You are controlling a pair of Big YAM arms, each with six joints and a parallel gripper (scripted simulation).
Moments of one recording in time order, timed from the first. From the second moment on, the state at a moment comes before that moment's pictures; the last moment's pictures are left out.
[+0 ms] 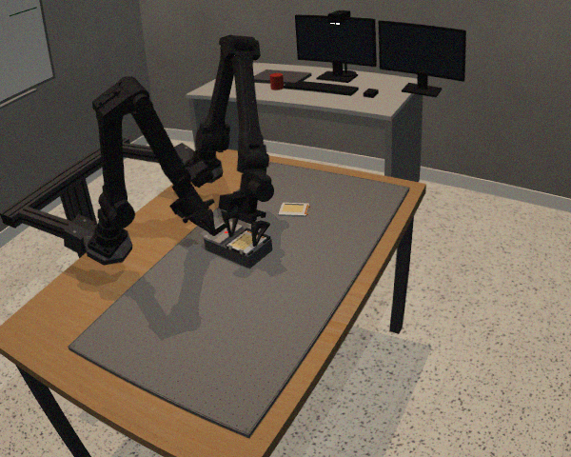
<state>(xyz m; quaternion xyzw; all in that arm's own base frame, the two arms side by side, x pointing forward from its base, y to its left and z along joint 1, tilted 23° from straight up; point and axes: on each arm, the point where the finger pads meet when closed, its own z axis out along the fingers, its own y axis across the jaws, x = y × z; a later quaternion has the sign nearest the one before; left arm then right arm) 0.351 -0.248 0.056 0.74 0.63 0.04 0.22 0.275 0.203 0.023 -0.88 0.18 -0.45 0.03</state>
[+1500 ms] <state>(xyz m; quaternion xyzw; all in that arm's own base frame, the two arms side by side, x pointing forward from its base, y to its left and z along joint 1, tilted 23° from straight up) 0.351 -0.248 0.056 0.74 0.63 0.04 0.22 0.275 0.203 0.023 -0.88 0.18 -0.45 0.03</state>
